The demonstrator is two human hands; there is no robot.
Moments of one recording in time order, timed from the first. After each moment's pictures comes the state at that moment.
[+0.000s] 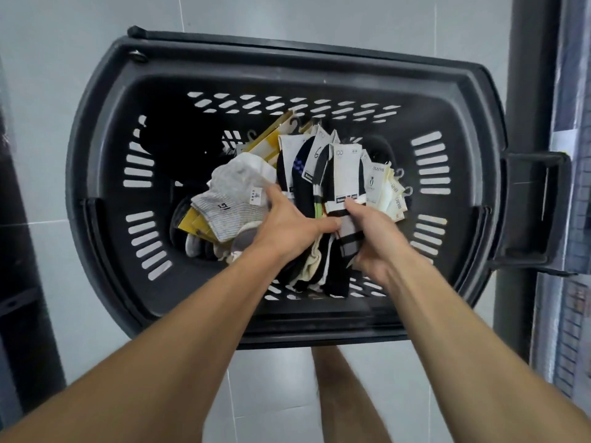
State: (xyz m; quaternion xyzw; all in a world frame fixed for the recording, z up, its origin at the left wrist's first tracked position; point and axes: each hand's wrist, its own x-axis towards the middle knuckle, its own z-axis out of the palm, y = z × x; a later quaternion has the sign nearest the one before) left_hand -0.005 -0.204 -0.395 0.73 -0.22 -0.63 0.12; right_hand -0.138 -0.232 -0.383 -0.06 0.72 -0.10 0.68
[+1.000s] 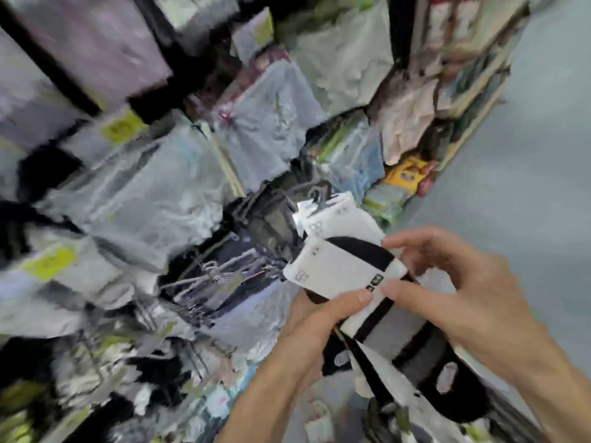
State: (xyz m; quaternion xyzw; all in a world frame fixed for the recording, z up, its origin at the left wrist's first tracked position) left_hand 0.217 -0.076 0.217 0.61 0.01 -0.38 0.69; right_hand 0.135 -0.243 0.263 -0.82 0.12 -0.18 0.53
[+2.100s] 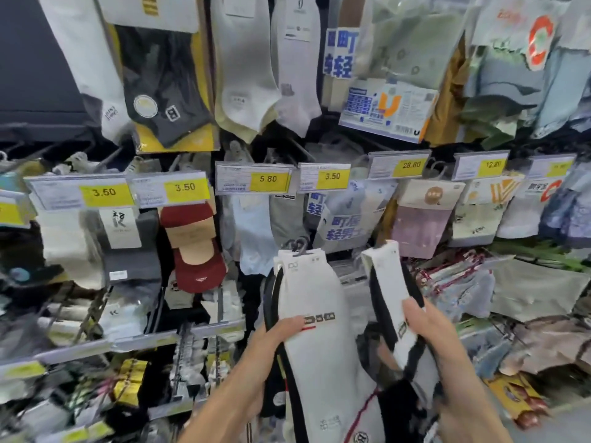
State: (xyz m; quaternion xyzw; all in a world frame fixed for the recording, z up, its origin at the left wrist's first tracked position) left_hand 0.292 0.223 0.418 0.55 0.11 -0.12 0.82; right_hand 0.299 0.001 0.472 -0.64 -0.02 0.03 0.77
